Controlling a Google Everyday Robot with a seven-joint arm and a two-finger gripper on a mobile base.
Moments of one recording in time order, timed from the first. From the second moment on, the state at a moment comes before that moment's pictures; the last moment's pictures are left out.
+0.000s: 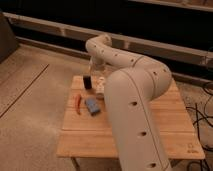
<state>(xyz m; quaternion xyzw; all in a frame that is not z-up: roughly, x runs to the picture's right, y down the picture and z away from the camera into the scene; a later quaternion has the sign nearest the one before) -0.045 -0.081 0.935 -0.20 0.16 0.73 0.63</state>
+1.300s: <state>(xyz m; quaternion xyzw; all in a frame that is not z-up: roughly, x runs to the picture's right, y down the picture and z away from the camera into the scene) -0.065 -0.051 0.866 -0.27 0.14 0.75 0.59</state>
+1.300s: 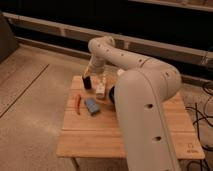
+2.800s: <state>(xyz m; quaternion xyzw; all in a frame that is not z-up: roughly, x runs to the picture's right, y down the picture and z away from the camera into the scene) -0.058 -0.068 0.965 -0.23 0.25 0.66 0.67</state>
